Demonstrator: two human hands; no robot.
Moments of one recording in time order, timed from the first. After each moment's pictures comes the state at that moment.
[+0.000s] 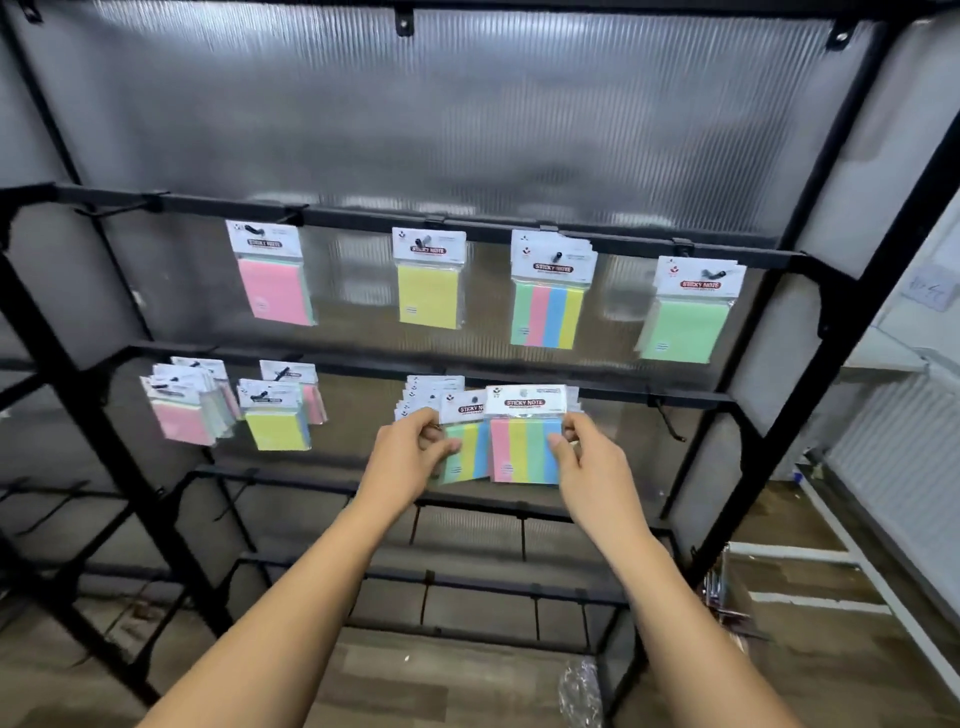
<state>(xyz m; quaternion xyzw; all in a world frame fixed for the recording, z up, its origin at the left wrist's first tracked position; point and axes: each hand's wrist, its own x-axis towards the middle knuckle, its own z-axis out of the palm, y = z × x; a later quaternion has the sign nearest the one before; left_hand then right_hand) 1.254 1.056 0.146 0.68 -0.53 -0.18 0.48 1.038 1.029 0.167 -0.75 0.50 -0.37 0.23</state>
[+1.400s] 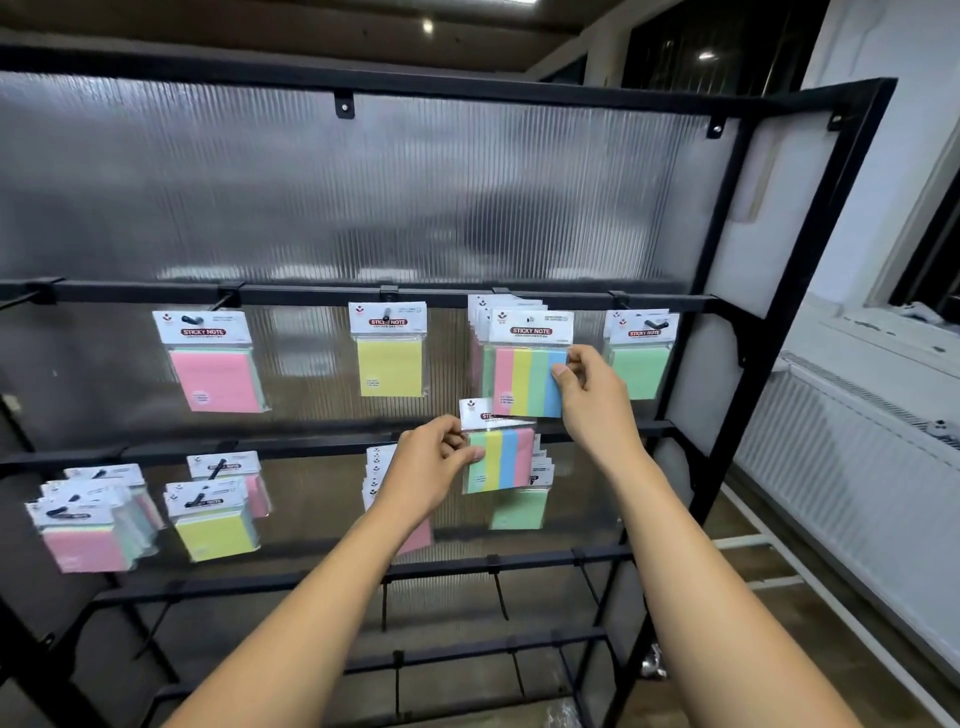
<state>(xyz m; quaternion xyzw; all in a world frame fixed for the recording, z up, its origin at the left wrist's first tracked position) 1.252 1.001 0.202 0.57 -0.65 -0.20 0.46 1.063 0.976 0.271 -0.66 0.53 -0.50 0.18</state>
